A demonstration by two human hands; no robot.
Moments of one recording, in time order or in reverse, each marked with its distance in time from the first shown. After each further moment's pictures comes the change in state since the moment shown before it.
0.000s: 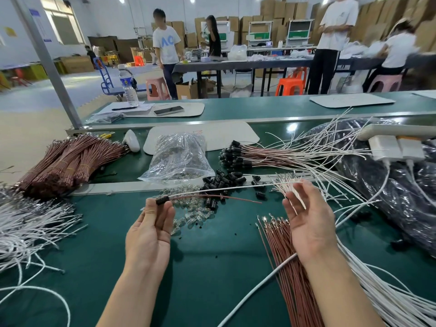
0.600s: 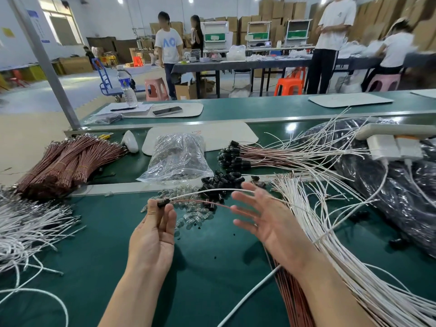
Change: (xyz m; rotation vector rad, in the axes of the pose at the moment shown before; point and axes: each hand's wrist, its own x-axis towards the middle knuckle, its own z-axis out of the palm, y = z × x) left_hand -0.002 -0.004 0.003 -0.023 -0.007 -0.064; right_hand -0.018 0.020 0.016 -0.254 -0.568 0.246
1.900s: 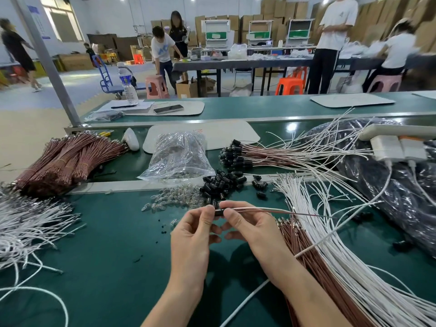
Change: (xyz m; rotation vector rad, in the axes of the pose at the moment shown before) left_hand -0.039 -0.052 0.014 0.624 -0.213 0.238; right_hand -0.003 0.028 0.026 -0.338 0.031 -0.064
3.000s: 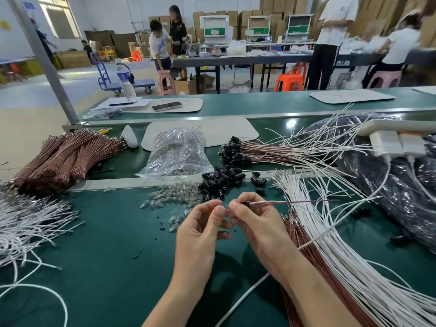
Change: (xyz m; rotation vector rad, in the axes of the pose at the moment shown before) left_hand -0.009 0.006 0.004 0.018 -0.131 0.039; right_hand 0.006 0.001 -0.006 0.366 0.024 0.003
